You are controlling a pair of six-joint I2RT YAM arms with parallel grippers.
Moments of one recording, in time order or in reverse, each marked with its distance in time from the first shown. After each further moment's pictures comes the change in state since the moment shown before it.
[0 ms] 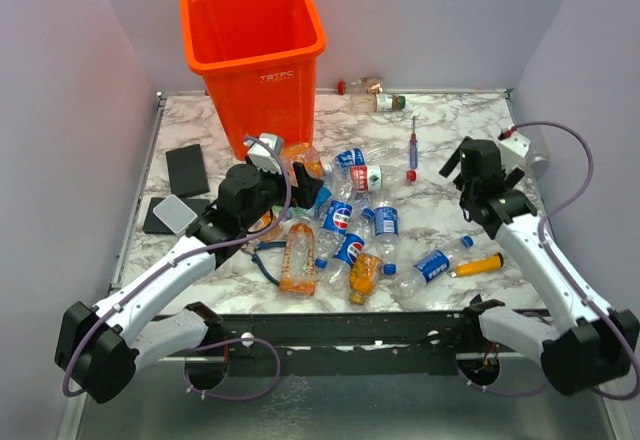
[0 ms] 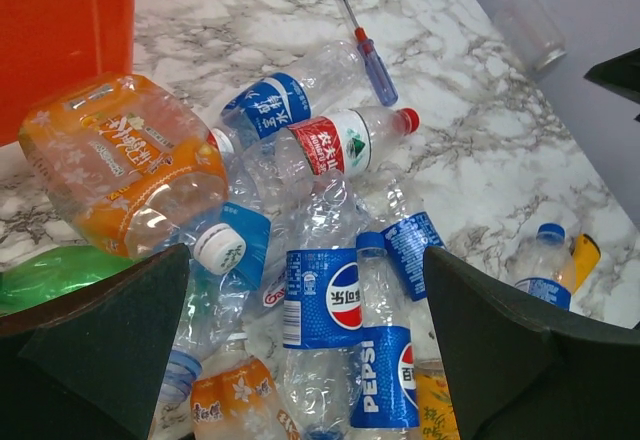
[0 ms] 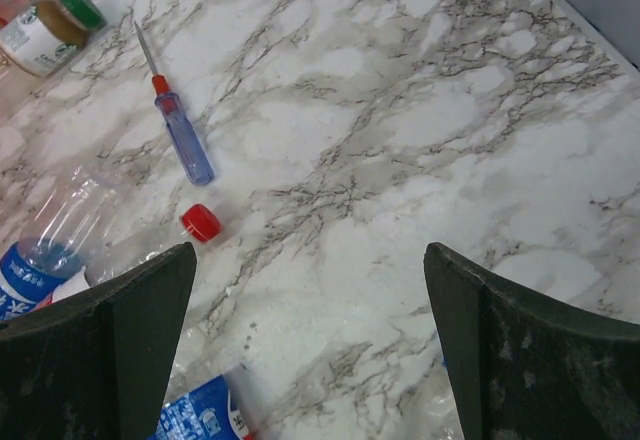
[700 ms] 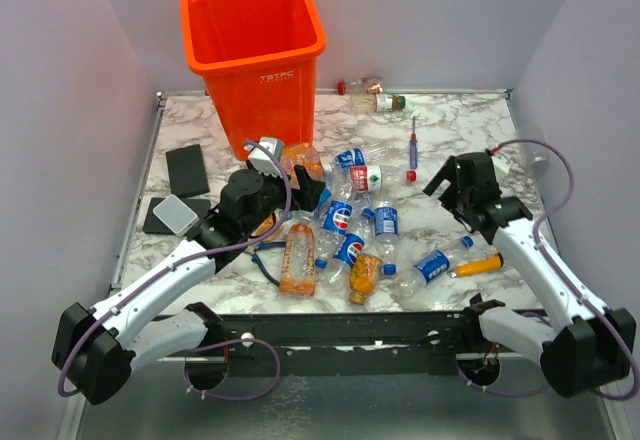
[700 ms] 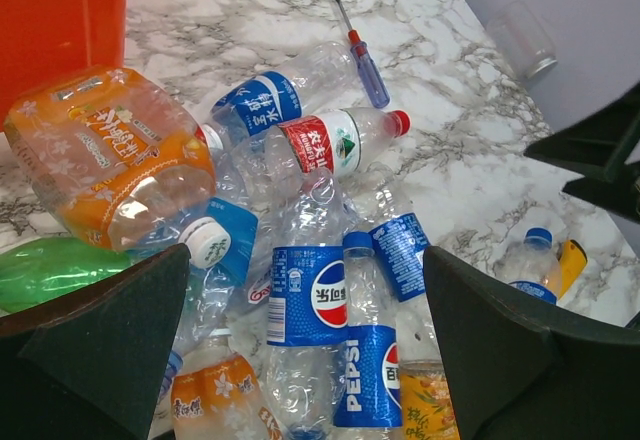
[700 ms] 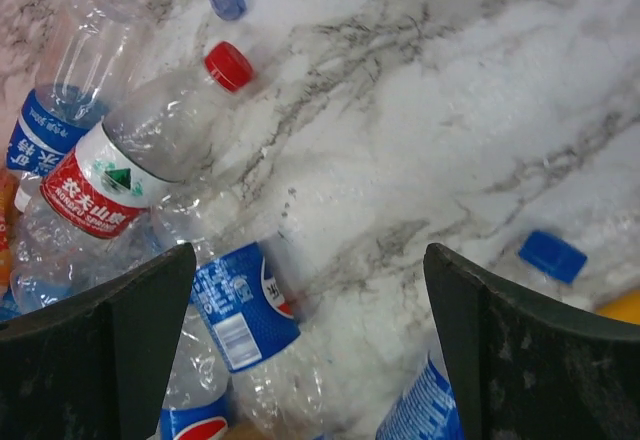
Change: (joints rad) left arm -0.046 -0.038 -0.028 0.014 -0.071 -0.053; right arm -0.032 0.093 -0.050 -0.010 -0.342 0.113
